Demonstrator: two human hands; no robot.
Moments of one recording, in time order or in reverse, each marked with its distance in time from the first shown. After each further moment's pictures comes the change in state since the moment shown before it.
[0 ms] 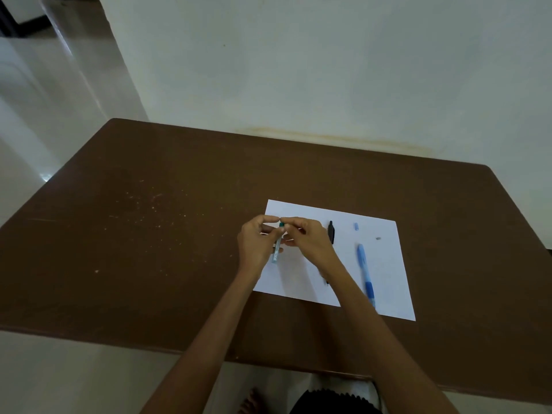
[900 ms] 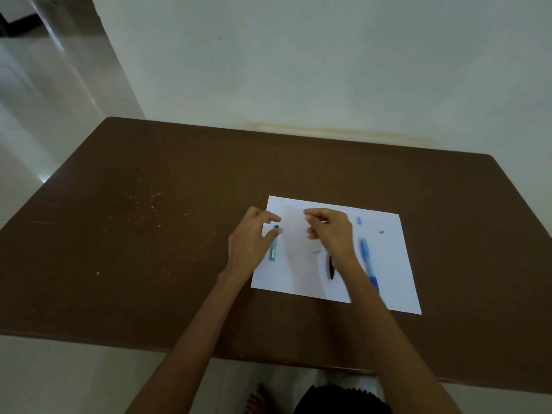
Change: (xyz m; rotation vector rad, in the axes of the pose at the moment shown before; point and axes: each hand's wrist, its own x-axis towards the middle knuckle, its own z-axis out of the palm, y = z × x) left_hand 0.011 -0.010 -0.021 0.634 -0.105 0.373; right_hand 0.006 0.015 -0.020 0.015 0.277 0.134
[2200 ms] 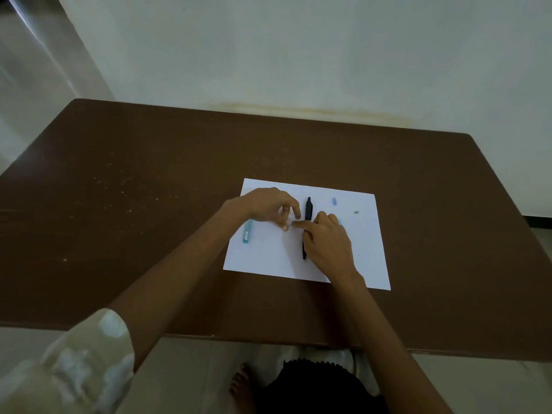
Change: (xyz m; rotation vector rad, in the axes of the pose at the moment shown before) left_hand 0.067 0.051 0.028 0.242 -0.827 0.412; right_hand -0.035 0.041 -0.040 -0.788 -0.090 -0.295
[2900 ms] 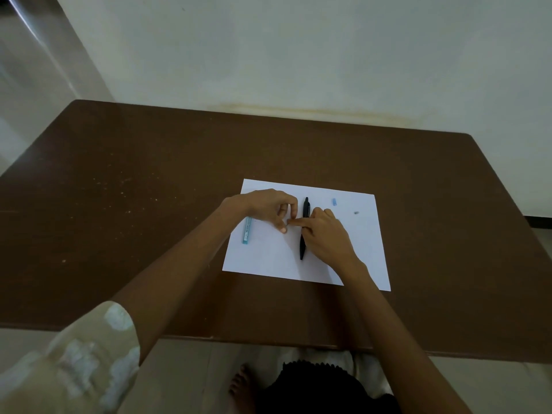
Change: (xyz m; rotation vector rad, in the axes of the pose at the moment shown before) left_hand 0.014 -0.018 0.004 -0.110 -0.066 -0.027; right_hand 0.018 0.007 -0.002 0.005 -0.102 -0.086
